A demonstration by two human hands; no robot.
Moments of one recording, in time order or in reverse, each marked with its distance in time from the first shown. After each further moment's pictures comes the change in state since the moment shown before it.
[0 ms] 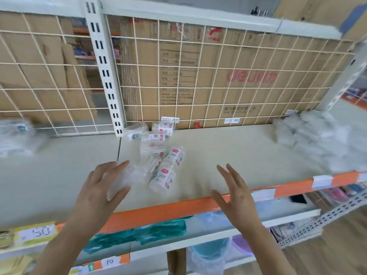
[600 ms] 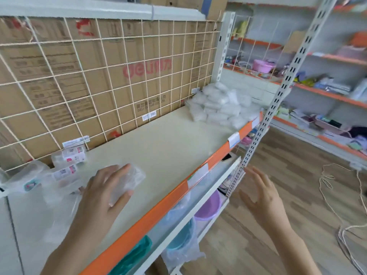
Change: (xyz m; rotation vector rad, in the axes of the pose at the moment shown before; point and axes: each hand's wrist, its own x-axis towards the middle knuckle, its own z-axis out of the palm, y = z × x) left_hand 0.088 0.074 0.091 -0.293 -0.363 0.371; right_hand -0.117 0.050 -0.103 -0.305 0.371 0.537
